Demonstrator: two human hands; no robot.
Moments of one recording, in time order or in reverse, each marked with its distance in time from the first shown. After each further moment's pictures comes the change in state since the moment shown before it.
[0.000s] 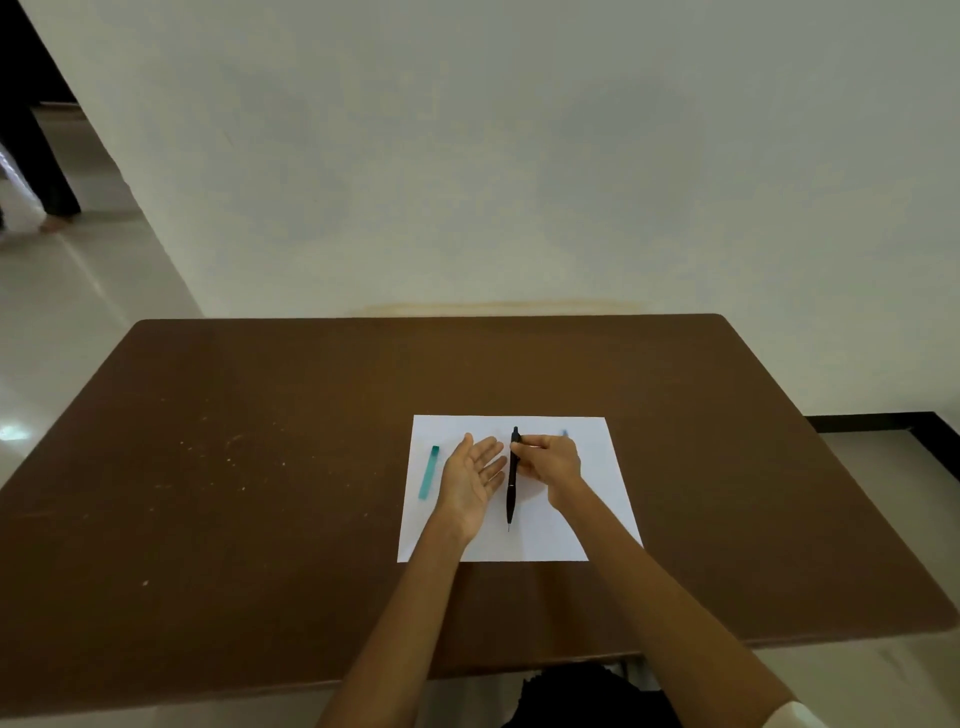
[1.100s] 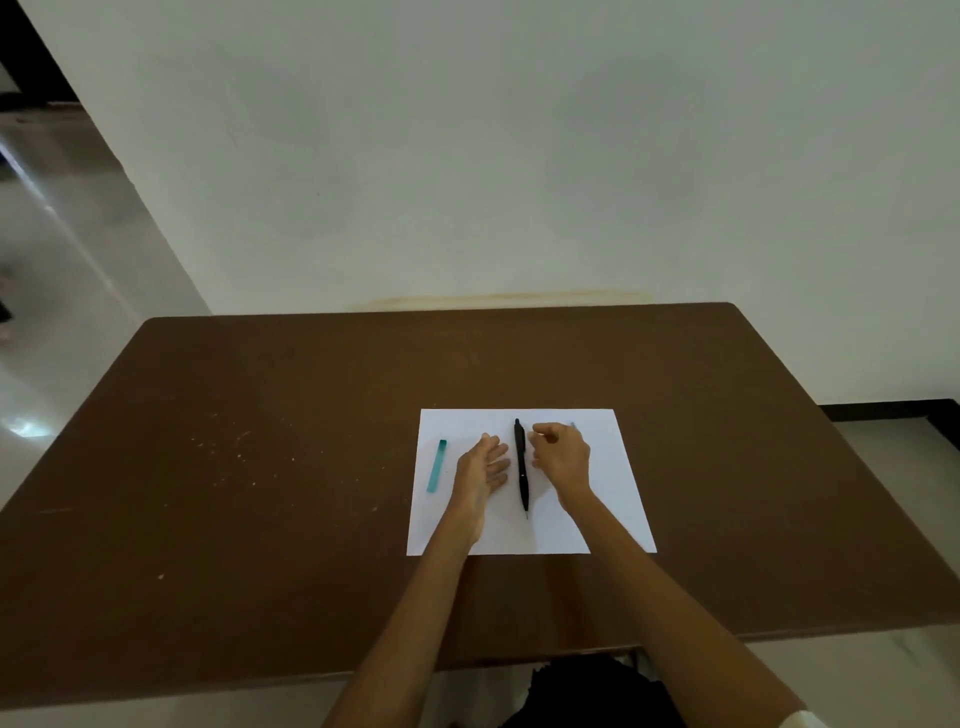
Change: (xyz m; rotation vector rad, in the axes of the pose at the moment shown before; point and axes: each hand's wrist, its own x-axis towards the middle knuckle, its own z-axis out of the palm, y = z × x) left_hand -0.002 -0.003 0.004 0.275 0.142 0.001; right_hand 0.000 0.005 0.005 -0.328 0.126 -0.170
